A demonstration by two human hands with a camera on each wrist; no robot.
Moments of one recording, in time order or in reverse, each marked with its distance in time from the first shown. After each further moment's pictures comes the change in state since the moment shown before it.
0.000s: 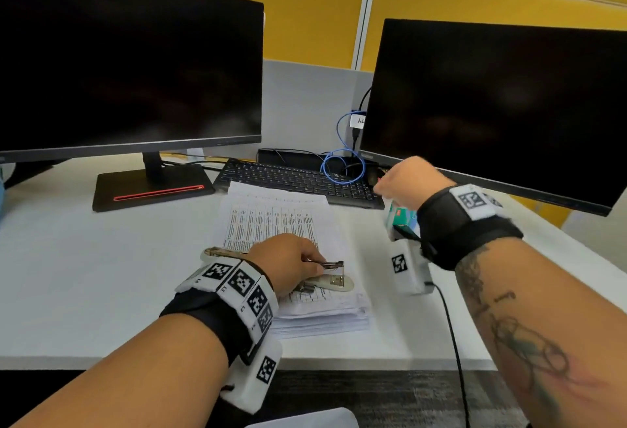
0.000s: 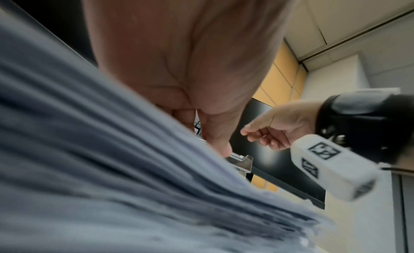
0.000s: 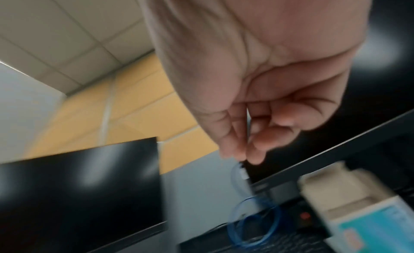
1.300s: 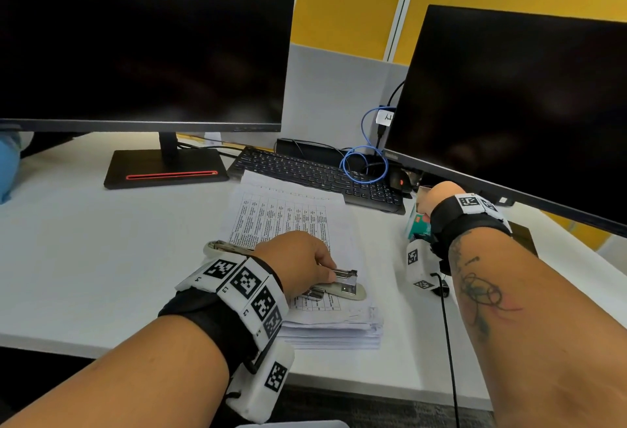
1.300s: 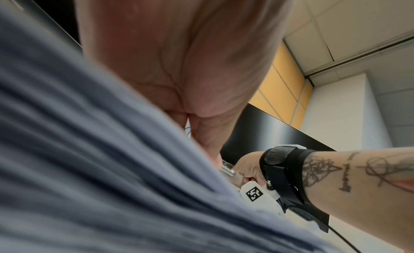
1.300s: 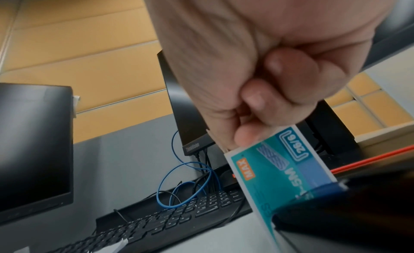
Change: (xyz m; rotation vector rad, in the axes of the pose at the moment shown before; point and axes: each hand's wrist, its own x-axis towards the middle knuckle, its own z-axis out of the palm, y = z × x) left_hand 0.015 0.000 0.002 -0.065 -0.055 -0.077; right_hand 0.082 0.037 0.038 -0.542 -0.202 0.091
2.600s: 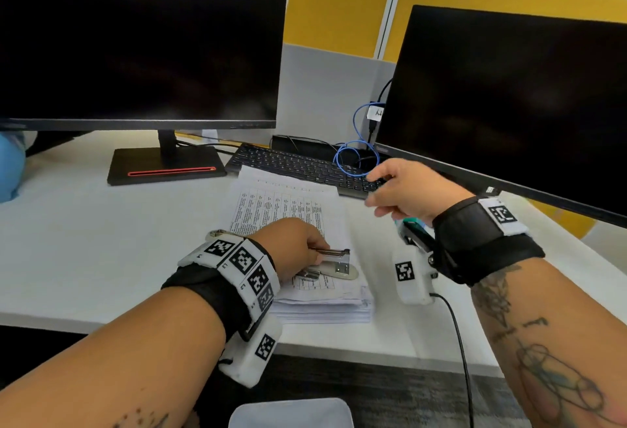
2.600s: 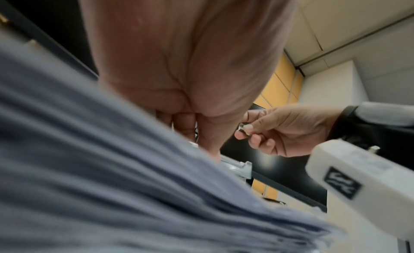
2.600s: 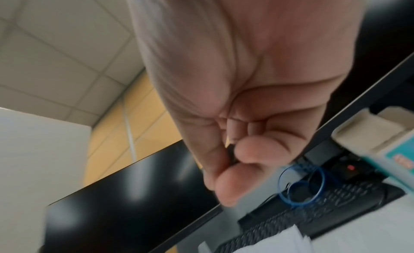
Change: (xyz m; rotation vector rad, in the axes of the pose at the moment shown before) left_hand -0.020 0.008 -0.010 0.044 0.000 0.074; right_hand -0.113 -0.014 -0.017 1.078 0.055 -0.397
